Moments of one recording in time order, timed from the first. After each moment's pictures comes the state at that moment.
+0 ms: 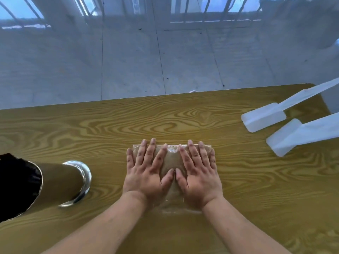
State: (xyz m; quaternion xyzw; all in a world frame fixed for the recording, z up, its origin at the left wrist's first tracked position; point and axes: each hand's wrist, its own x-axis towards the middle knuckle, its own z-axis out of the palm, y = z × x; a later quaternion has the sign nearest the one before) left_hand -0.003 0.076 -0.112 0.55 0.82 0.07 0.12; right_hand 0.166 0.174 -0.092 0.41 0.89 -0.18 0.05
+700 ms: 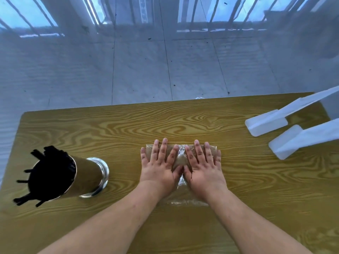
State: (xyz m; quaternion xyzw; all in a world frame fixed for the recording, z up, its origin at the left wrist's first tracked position) left_hand -0.004 0.082 -0.080 0.54 0.81 -0.04 0.21; right_hand 0.155 0.173 -0.082 0.41 0.88 -0.14 0.17
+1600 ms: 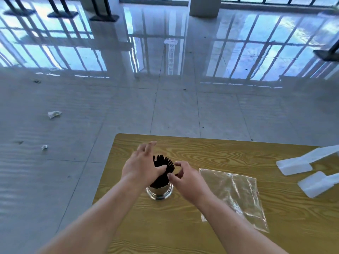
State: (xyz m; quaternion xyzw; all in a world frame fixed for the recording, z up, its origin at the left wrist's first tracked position) left_hand -0.195 -0.070 0.131 0.38 0.90 0.14 0.18; right_hand -0.036 0.029 0.091 0.40 0.81 -0.44 -0.01
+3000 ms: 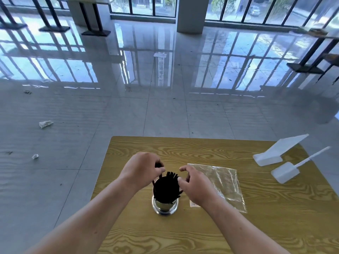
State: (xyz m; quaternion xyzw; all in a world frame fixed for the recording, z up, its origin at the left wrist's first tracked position) left_hand -0.147 -0.106 0.175 0.48 0.83 0.21 0.17; right_hand 0.049 0.007 0.123 0.40 0.83 -0.39 -0.04
